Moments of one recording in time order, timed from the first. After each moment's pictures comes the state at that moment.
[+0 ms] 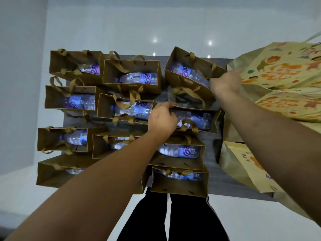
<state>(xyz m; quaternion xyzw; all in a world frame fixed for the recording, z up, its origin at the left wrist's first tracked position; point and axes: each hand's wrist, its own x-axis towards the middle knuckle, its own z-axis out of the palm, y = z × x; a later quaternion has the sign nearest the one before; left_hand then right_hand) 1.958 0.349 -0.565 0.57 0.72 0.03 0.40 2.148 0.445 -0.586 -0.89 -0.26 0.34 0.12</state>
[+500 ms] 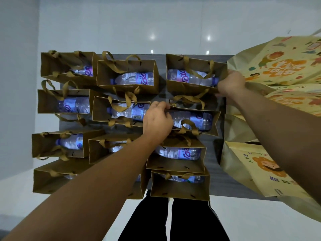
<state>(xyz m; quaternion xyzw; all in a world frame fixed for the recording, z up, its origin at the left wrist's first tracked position) 1.950 0.352 -0.584 0.61 0.71 0.03 0.35 2.188 0.447 -0.623 -0.85 -0.37 0.37 0.04</state>
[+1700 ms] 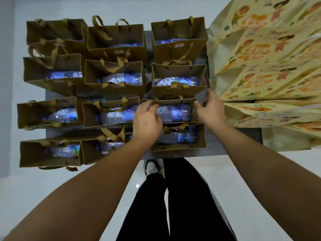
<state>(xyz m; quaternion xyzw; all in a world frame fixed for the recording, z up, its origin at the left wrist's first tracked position) 1.904 0.192 -0.585 0.71 0.64 0.06 0.29 2.121 0.195 -0.591 -0.84 -0.41 0.33 0.14</state>
